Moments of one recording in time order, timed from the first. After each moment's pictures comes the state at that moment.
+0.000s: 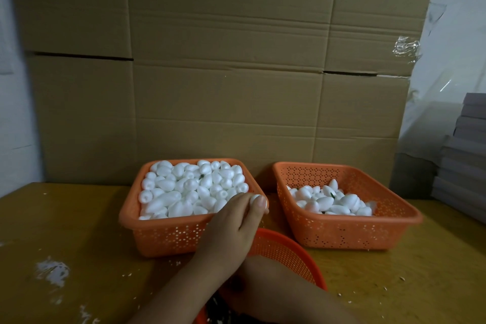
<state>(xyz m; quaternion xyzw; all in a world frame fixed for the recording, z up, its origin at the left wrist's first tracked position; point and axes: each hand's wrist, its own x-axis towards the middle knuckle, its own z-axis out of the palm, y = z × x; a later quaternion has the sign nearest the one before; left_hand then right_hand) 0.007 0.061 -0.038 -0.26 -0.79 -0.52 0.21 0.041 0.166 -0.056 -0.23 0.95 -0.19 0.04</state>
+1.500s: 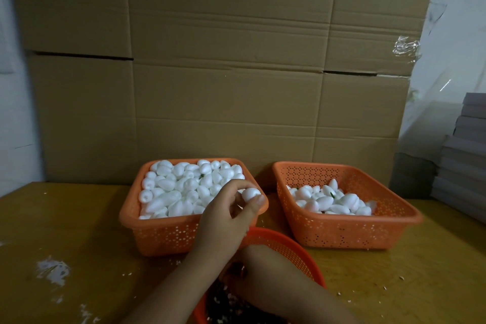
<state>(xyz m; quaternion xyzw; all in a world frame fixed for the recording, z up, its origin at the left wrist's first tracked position) 0.000 0.060 -0.032 -0.22 -0.73 -0.60 0.23 0.044 0.167 -0.041 -0.28 0.93 -0.24 -0.07</state>
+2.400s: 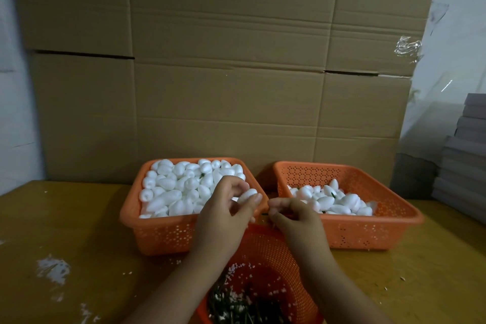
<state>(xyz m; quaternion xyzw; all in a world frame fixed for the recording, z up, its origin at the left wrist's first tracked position) -0.004 0.058 -0.035 -0.20 -0.74 -0.60 0.24 0.020 0.195 -0.031 0.01 0.72 -0.66 -0.19</state>
